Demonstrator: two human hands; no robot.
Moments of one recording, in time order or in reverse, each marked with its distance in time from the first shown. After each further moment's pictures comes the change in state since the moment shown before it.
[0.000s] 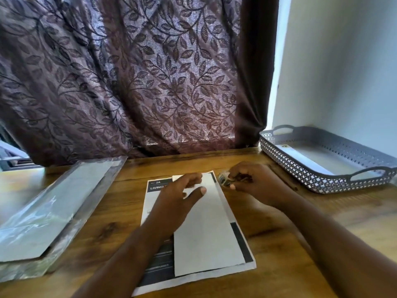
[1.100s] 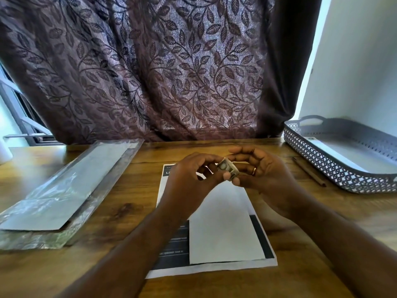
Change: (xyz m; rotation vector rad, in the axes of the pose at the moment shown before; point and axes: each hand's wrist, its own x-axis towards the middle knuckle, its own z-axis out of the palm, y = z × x) left_hand -0.004 0.012 -0.008 -0.132 0.253 0.162; right_hand -0.009 -0.048 0.027 0.905 -0.058 0.006
